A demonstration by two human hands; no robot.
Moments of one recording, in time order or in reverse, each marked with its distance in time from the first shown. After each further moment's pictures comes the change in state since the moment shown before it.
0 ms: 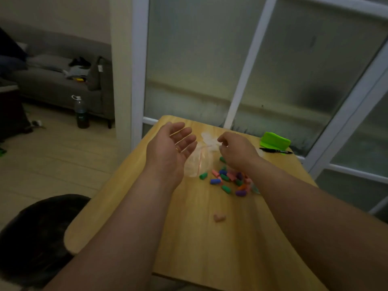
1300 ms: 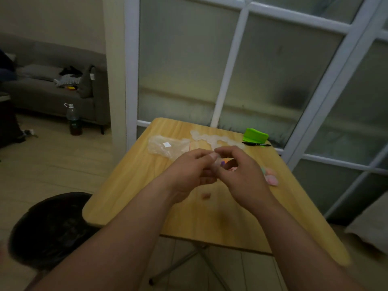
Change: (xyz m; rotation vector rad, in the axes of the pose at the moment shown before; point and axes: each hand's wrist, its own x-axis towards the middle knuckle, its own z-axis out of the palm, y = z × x) left_hand -0.083 -0.025 -0.003 0.670 -0.541 -0.120; right_hand -0.192 -0.039 -0.062 0.589 0.175 -0.049
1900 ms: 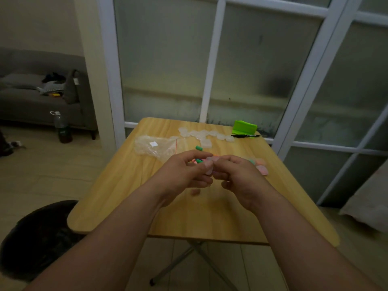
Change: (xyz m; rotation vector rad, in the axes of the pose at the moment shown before) left_hand -0.004 -0.009 0.005 0.170 -0.074 0.054; right_hand -0.005 0.020 -0.013 0.562 -0.083 0.500
